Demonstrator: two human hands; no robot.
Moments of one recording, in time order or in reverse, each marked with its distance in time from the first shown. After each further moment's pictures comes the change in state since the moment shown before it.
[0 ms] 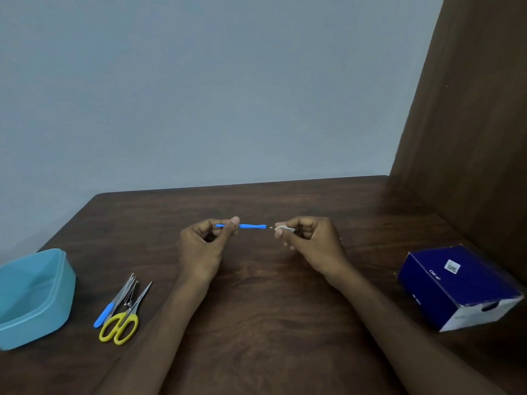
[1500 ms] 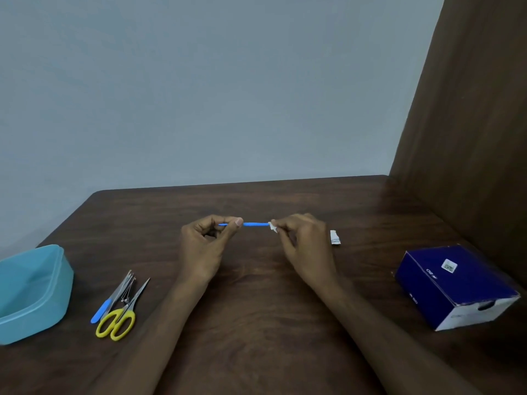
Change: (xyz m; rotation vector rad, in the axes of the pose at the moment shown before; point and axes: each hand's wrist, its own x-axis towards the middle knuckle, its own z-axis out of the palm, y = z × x) left_hand 0.003 -0.006 0.005 0.013 -0.036 0.151; right_hand -0.004 0.005 0.014 -0.682 0.226 -0.599
